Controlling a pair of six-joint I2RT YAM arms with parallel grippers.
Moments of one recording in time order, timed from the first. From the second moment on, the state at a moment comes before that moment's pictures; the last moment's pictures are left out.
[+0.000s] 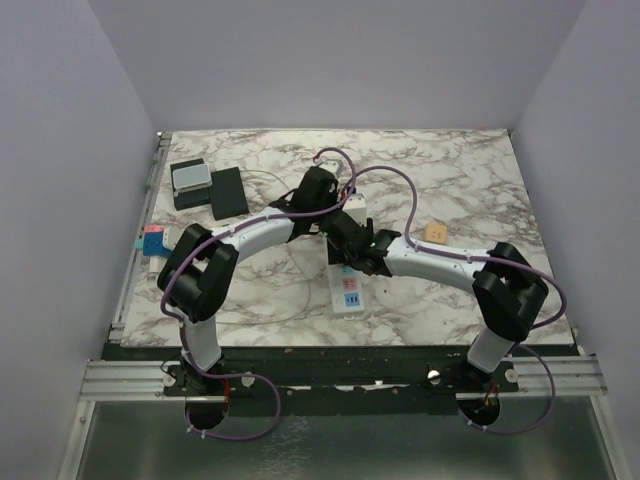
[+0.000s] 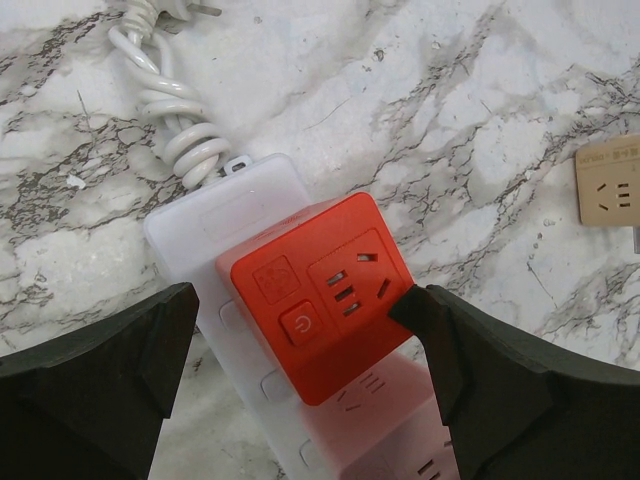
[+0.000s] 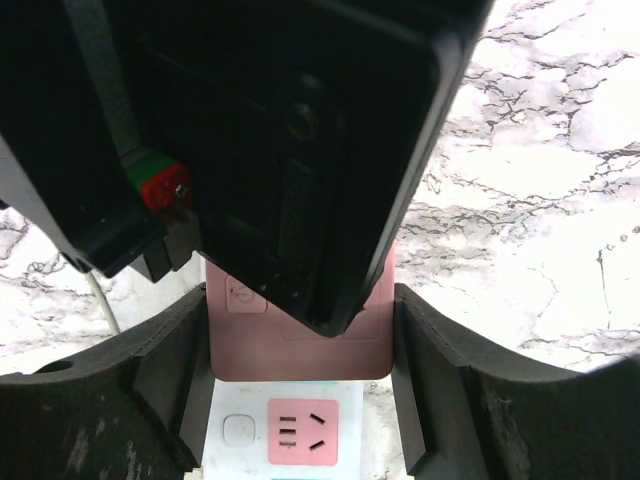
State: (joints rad) left arm -0.64 1.83 1.25 -0.07 0.00 -0.39; right arm 0.92 1.71 1.14 -0.35 0.52 0.60
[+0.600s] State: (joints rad) left arm -0.64 1.87 1.29 -0.09 0.00 -0.38; right arm 0.92 1.68 1.09 -0.30 0.53 0.62
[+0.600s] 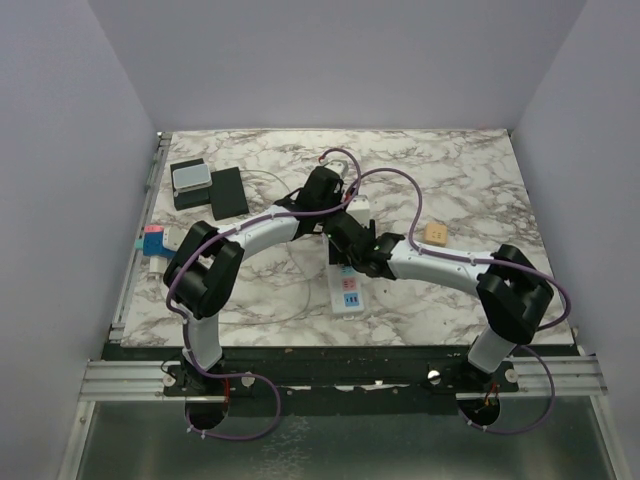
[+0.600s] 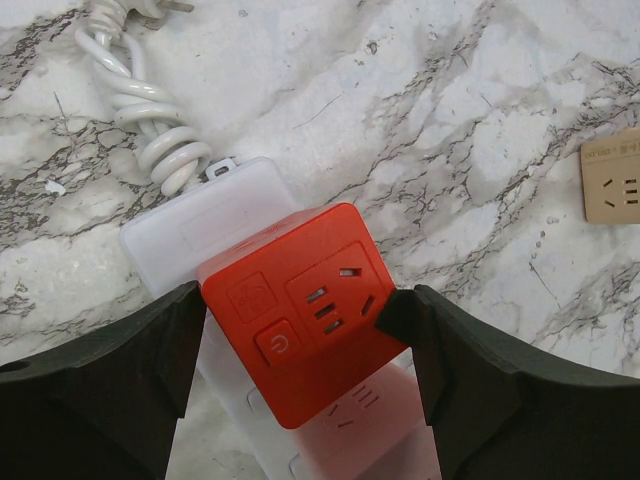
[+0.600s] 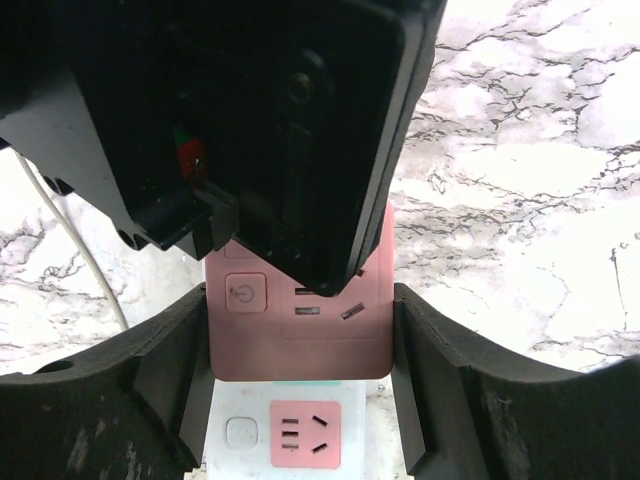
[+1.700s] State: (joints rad) left arm -0.65 1.89 1.31 -0.10 -0.01 -0.35; right arm 0.86 1.64 1.06 -0.29 0.43 0.66
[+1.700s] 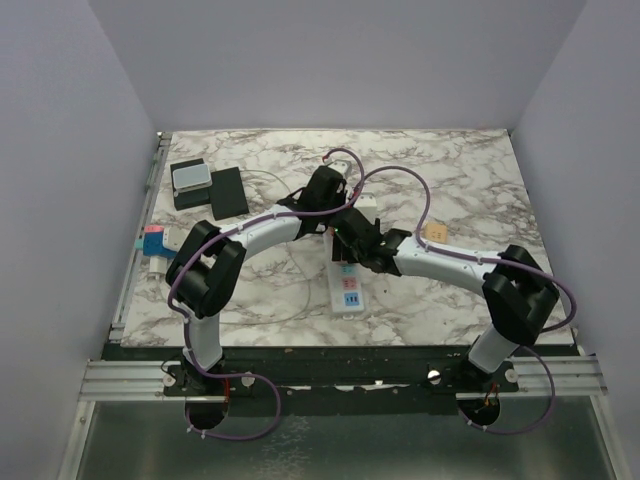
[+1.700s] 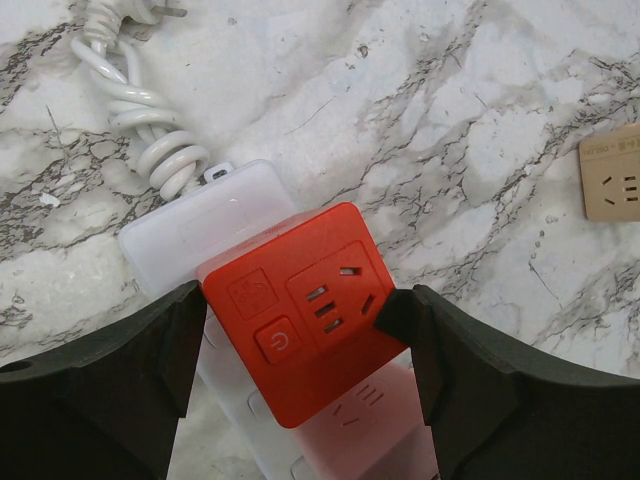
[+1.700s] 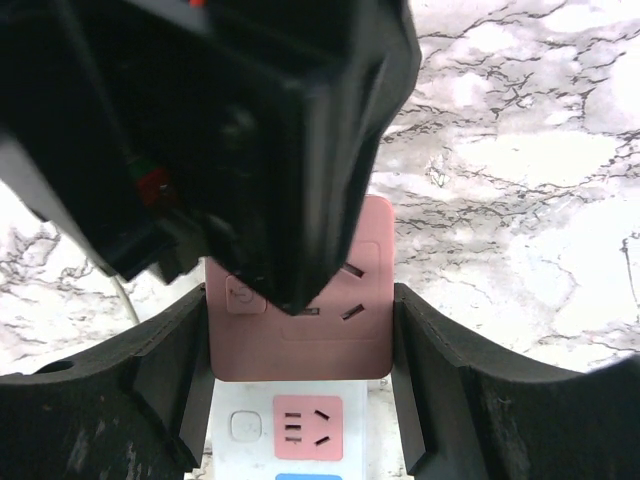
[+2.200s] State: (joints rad) left arm -0.65 1.89 1.31 -0.10 0.01 -0.36; right arm 0.97 1.75 1.19 -0.42 0.65 0.71
